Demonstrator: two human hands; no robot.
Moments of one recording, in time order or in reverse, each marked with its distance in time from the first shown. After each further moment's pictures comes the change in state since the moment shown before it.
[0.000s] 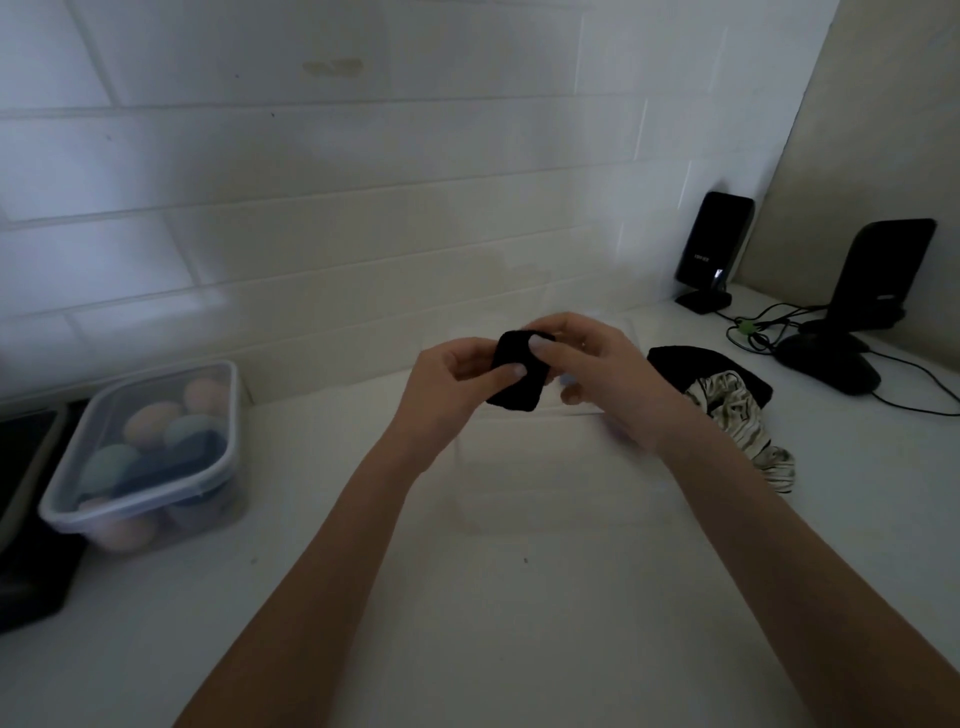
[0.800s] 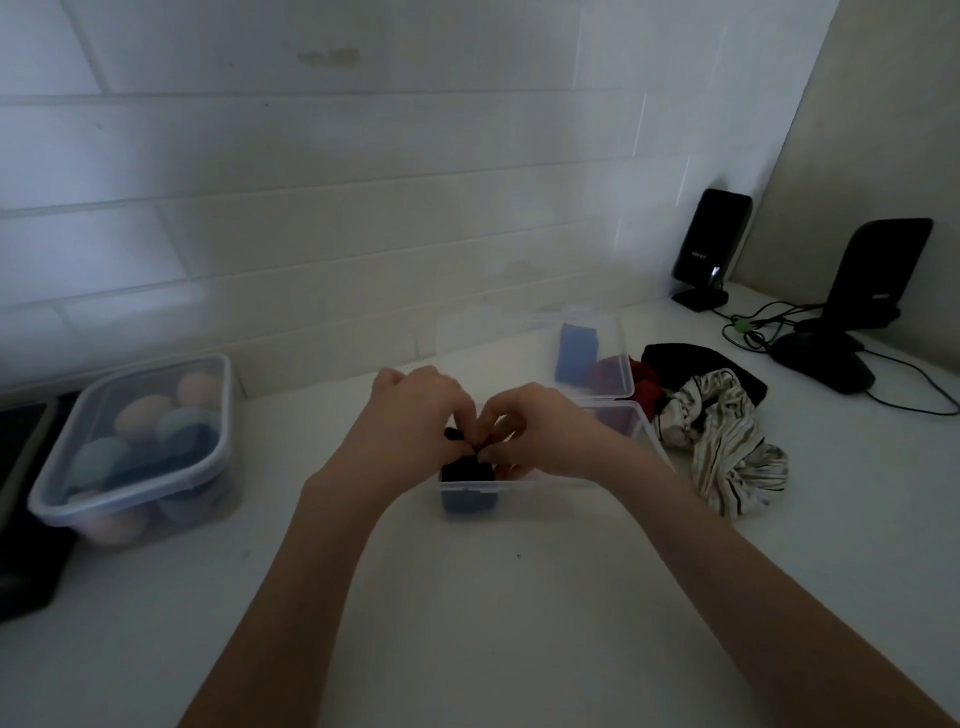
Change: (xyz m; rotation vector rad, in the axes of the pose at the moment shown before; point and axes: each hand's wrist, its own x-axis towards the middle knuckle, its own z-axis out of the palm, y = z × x) left_hand -0.027 0.017 -0.022 1.241 -0.224 0.132; right_hand -0.007 0.029 0.038 -0.448 -0.313 0.176
